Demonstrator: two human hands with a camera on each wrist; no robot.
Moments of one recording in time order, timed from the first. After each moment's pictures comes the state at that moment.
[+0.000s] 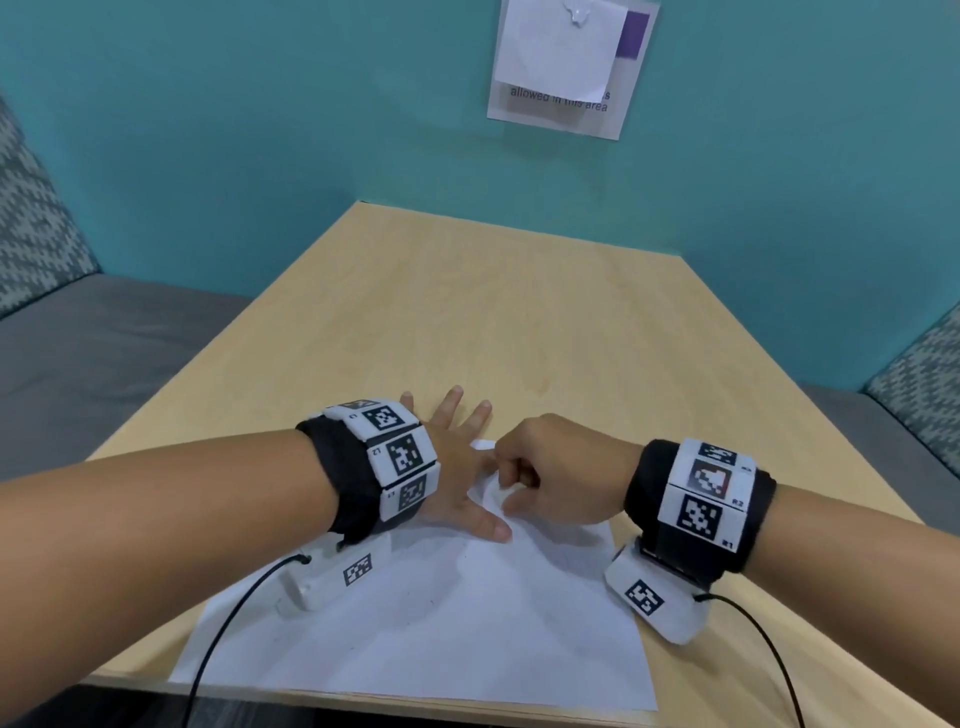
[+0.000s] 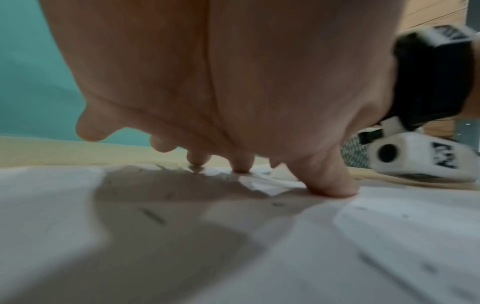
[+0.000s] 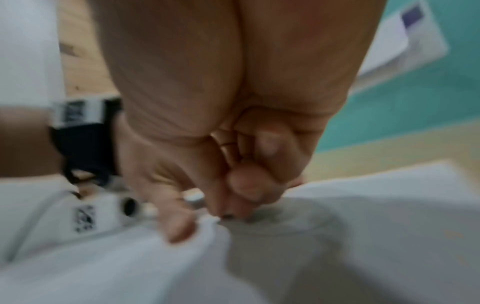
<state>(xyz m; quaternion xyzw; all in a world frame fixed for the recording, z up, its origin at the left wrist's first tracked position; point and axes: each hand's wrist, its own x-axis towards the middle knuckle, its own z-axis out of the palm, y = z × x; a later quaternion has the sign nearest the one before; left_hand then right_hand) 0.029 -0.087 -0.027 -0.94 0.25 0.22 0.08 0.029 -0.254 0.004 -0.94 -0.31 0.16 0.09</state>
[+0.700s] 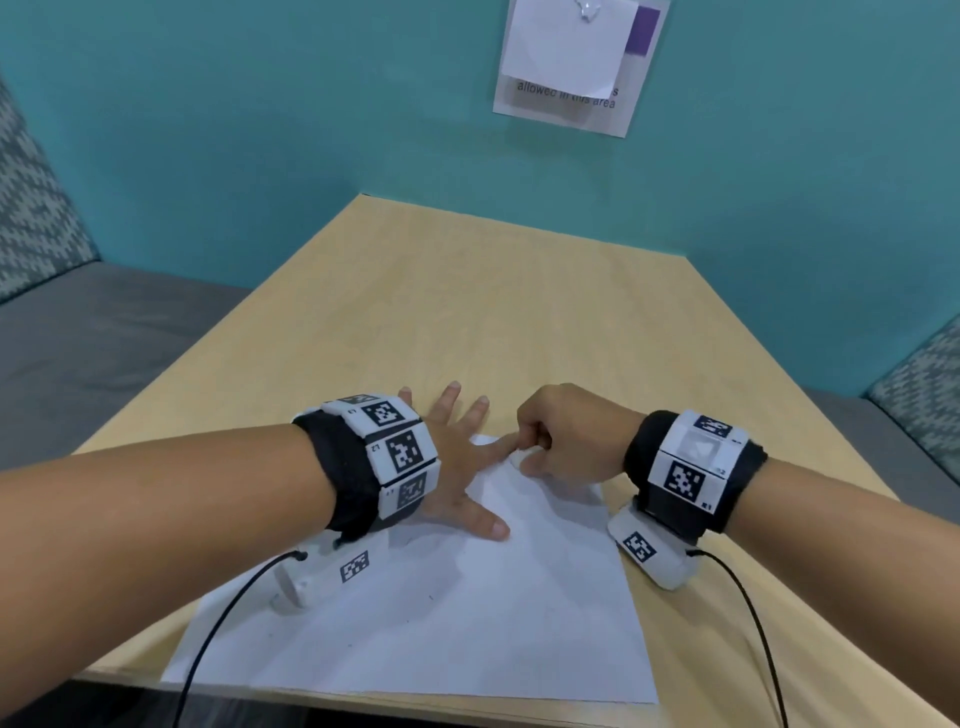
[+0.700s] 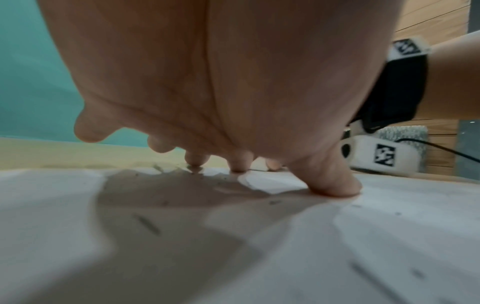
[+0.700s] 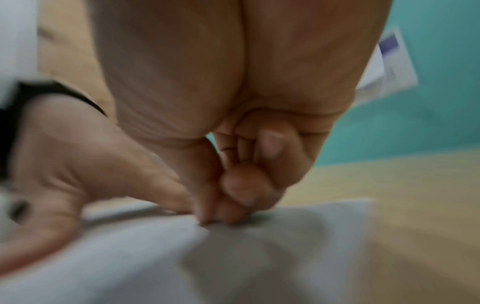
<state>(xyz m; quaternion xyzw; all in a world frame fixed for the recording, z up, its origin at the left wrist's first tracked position) 0.032 -0.087 -0.032 -0.94 0.25 0.20 0.09 0.052 -0.260 0.010 -0.96 -0.25 0.13 0.07</state>
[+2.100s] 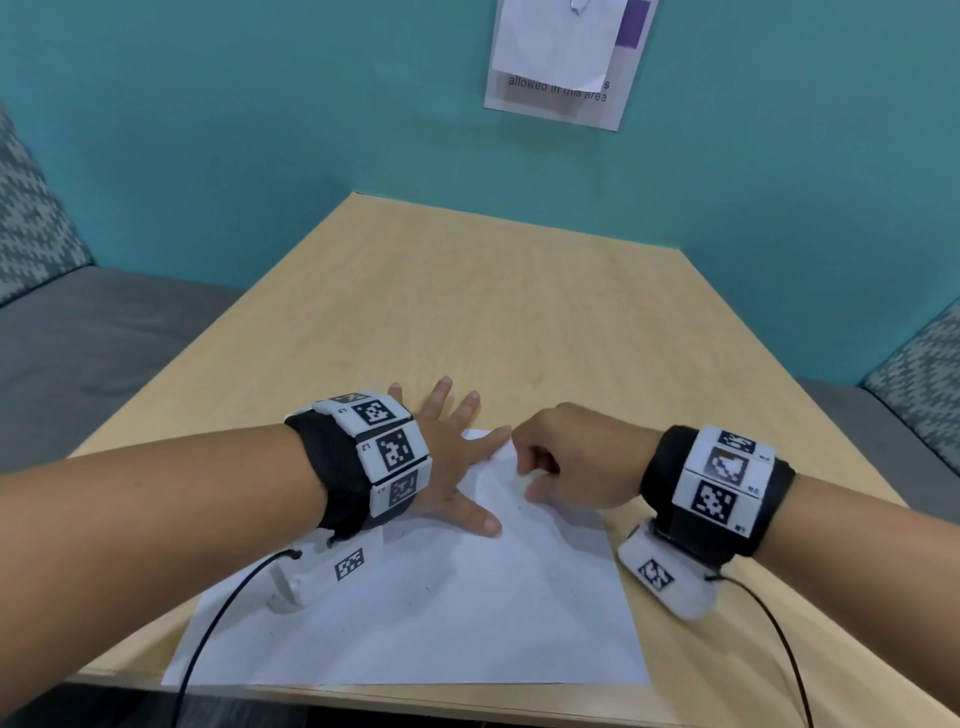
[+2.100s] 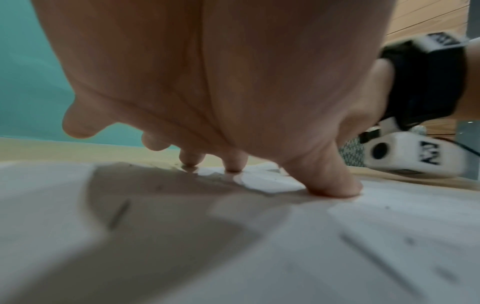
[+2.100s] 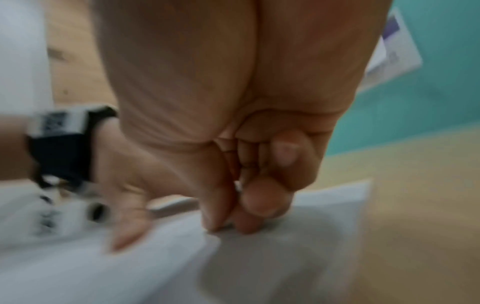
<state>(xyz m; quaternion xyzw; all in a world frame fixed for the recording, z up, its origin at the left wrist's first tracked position) 0.035 -0.087 -0.033 -0.94 0.24 0.21 0.10 0.036 -0.276 0.006 -0.94 -0.30 0.16 0.05</state>
